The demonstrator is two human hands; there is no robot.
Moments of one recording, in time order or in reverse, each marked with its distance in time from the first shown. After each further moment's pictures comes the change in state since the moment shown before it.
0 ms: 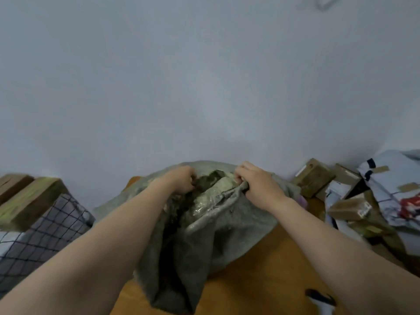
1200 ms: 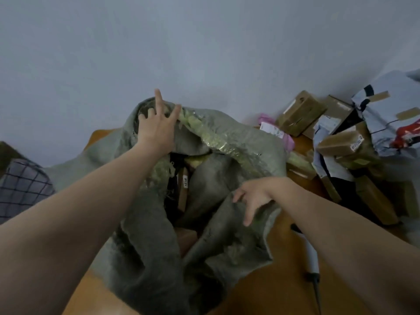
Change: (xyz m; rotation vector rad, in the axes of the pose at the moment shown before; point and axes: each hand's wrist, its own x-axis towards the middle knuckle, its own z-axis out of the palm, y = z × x) left_hand 0.066 -0.002 0.080 0.503 0.228 0.004; right_hand -0.070 0.067 0.098 -0.061 -1.208 0.512
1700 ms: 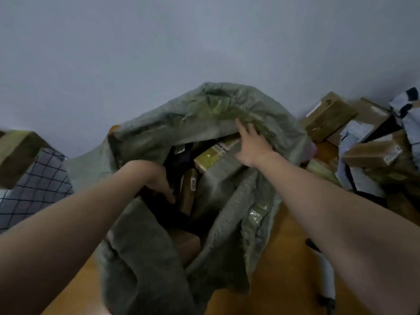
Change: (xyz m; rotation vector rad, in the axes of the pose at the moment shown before) left_hand -0.057 -0.013 0.021 -0.134 -0.920 -0.021; right_hand 0.070 0.000 -0.086 0.234 0.762 0.035
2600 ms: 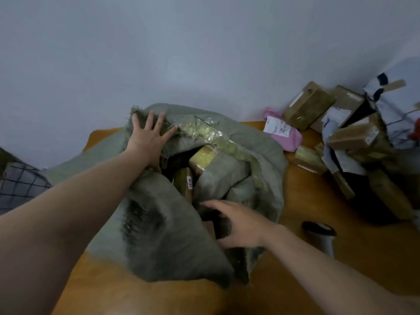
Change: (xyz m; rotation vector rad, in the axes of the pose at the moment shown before) left_hand 0.075 -0.032 -0.041 0.586 0.731 0.043; right_hand -0.159 -0.028 0.083 0.345 -0.365 -0.366
